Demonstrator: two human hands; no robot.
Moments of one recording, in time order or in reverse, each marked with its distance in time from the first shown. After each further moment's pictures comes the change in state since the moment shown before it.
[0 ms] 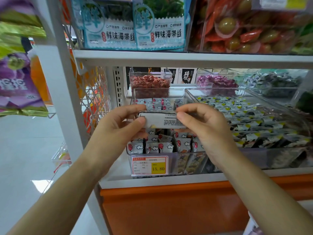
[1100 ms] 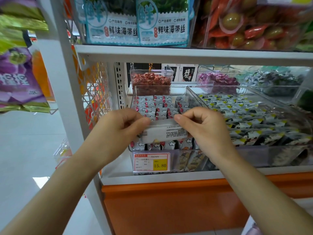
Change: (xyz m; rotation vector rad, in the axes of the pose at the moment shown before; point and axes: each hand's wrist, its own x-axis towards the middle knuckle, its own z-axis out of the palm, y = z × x) left_hand 0.002 0.005 -0.010 0.634 -0.070 0.187; right_hand -0.003 0.001 0.008 -0.303 0.041 -0.039
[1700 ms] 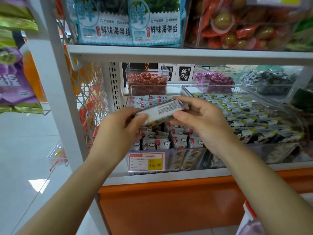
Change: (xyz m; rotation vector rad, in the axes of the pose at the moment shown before) left_hand 0.006 -0.003 0.026 -0.092 0.169 -0.044; right_hand 0.013 0.005 -0.015 0.473 -0.165 0.112
